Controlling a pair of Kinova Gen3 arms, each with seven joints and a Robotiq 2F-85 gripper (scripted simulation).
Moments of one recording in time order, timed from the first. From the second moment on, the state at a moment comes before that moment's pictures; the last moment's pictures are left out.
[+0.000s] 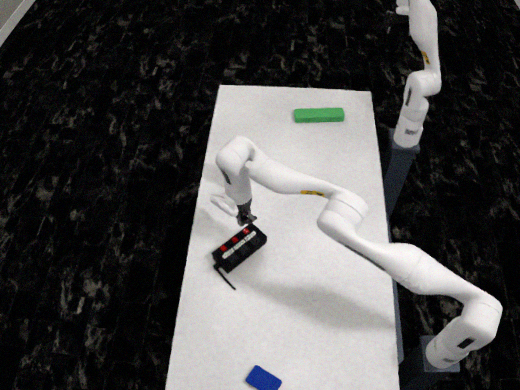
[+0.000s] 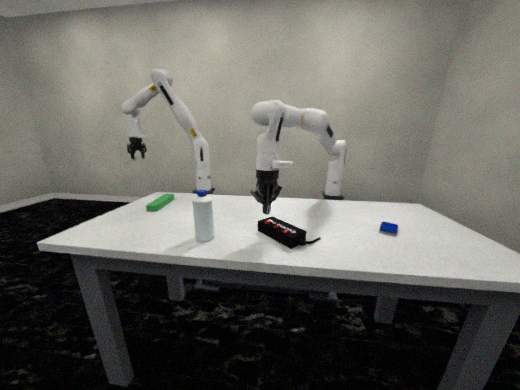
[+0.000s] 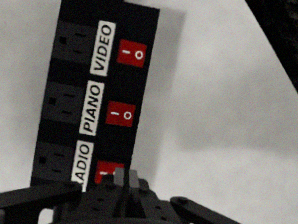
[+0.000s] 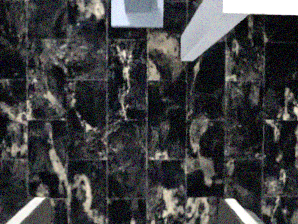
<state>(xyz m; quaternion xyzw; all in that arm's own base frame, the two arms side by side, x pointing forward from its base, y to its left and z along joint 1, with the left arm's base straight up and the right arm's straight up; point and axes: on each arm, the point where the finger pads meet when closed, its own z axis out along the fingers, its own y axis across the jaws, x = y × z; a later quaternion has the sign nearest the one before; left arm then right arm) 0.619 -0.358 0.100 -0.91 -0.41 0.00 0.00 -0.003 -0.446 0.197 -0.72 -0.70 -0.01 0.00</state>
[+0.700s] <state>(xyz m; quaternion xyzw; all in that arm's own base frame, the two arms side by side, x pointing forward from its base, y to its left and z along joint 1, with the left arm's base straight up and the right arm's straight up) 0.631 -0.322 0.114 -0.91 -0.41 0.00 0.00 -0.003 -0.446 0.197 -0.72 -0.70 -0.01 0.00</state>
